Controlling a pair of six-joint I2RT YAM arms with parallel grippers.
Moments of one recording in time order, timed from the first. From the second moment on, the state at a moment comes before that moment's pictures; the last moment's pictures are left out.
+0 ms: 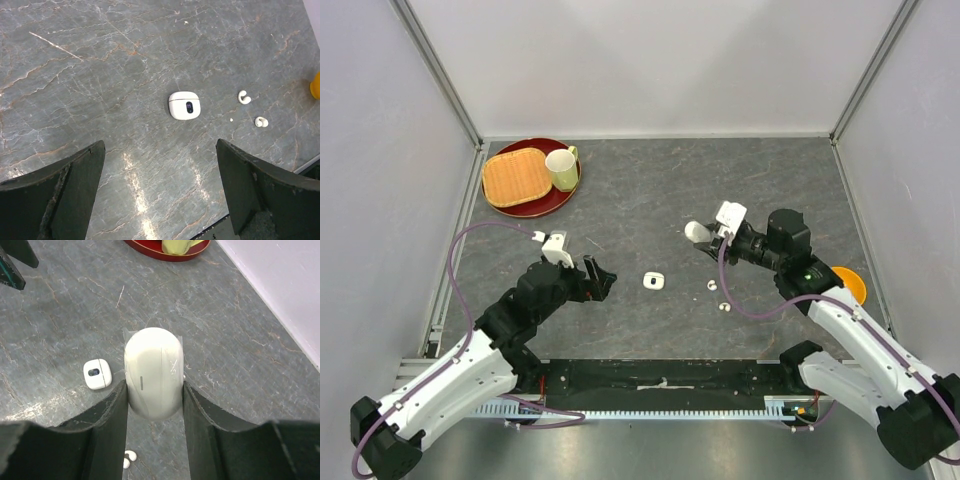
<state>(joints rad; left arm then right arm) -0.71 0.59 0.42 -0.25 -0.15 -0.57 0.44 0.92 0.72 -0.06 -0.52 -0.38</state>
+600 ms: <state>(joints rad) -0.71 0.60 0.43 -0.14 -0.10 -0.57 0.53 1.01 0.73 -0.11 -0.46 -0.53</state>
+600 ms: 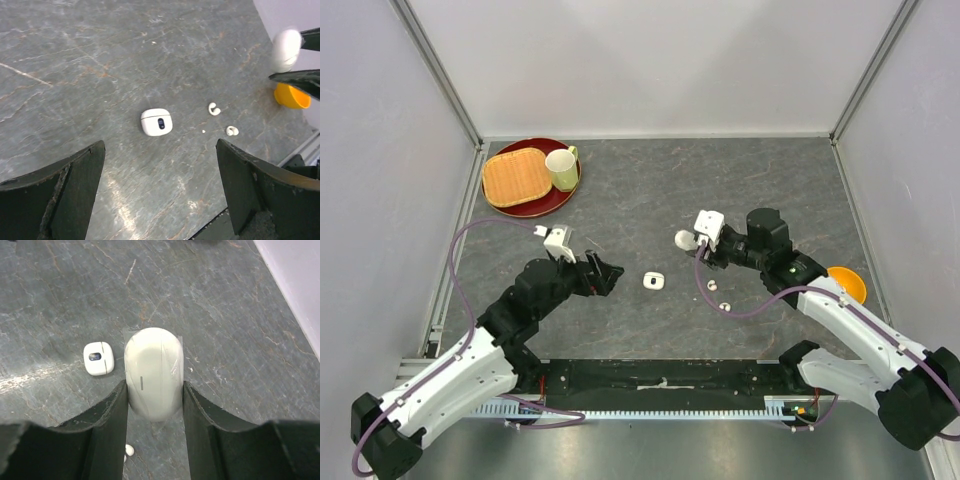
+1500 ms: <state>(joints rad) -0.71 0.99 0.53 0.29 0.30 -0.72 0.79 1.07 0.73 0.00 -0.36 -0.47</state>
